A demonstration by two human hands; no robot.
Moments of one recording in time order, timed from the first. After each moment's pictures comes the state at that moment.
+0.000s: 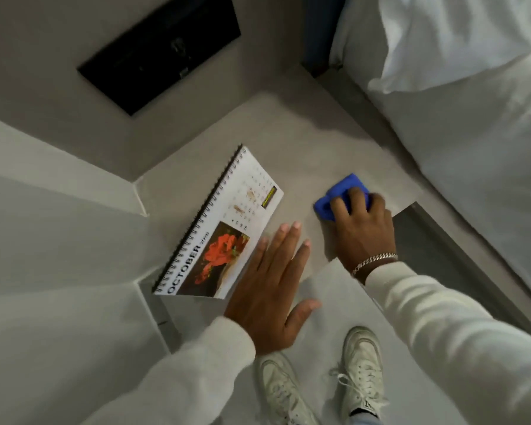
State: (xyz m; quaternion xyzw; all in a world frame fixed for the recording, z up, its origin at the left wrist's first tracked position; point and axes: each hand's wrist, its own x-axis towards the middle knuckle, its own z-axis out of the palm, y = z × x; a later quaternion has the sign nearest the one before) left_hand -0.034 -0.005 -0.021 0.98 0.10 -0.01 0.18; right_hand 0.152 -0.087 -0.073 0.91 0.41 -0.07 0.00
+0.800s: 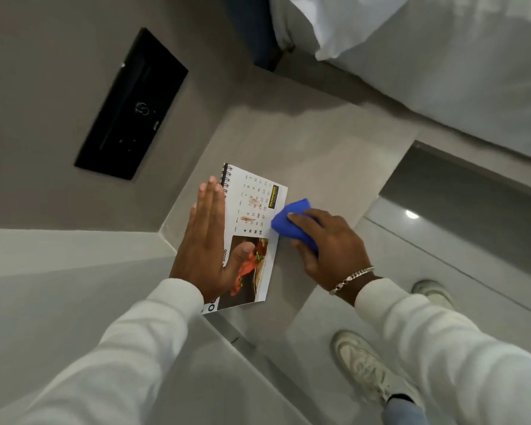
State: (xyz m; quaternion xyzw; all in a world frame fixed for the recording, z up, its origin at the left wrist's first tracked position) left_hand -0.024 0.129 0.033 0.98 0.11 -0.11 0.12; right_hand 0.056 -0.069 -0.051 0.87 0.28 -0.19 -0.37
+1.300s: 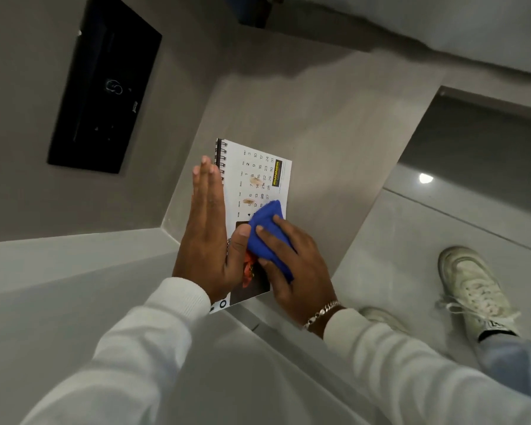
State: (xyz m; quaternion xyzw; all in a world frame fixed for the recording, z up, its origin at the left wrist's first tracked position) left_hand -0.024 0.131 0.028 0.98 0.09 -0.07 0.18; right_hand -0.036 -0.011 -0.071 0.77 0.18 -0.19 -0.58
